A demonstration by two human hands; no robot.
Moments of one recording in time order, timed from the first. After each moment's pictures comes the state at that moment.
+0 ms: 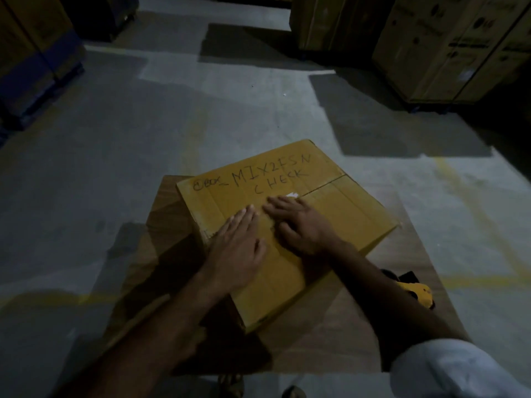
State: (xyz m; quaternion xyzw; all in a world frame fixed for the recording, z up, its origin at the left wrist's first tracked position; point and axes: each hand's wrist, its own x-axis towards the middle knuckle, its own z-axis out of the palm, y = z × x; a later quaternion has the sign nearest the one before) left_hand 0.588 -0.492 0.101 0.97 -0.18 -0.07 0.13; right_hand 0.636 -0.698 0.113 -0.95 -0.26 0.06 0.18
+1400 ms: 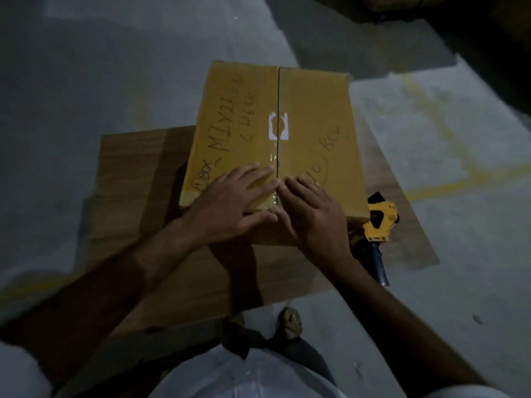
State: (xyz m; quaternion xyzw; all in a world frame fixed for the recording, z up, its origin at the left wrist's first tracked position) left_hand 0.599 -0.532 0.091 0.89 -0.45 0.00 0.12; right_hand 0.501 -0.742 0.071 -0.96 -0.08 -0.23 0.14
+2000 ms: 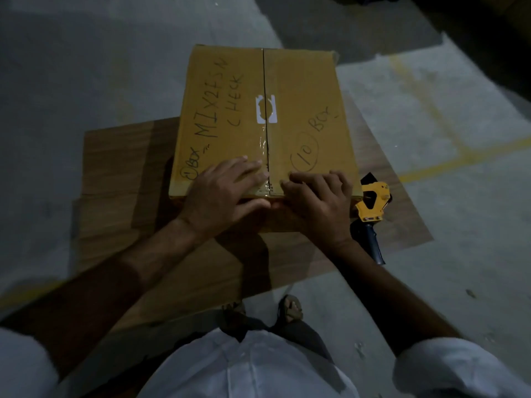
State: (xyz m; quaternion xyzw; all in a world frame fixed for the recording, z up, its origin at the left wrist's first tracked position) left_hand 0.582 -0.534 0.081 0.89 -0.43 0.10 0.15; right_hand 0.492 -0.762 0.042 -0.93 -0.06 -0.35 0.10
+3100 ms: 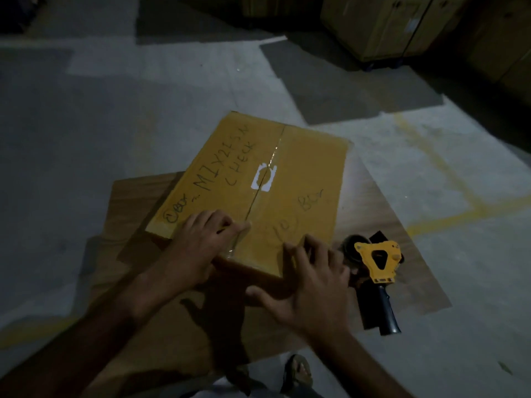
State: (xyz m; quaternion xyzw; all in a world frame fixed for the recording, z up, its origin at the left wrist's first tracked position) left_hand 0.599 -0.486 0.124 0.93 -0.36 -0.06 0.04; right_hand 0.464 -0.695 0.100 -0.98 0.13 -0.06 0.16
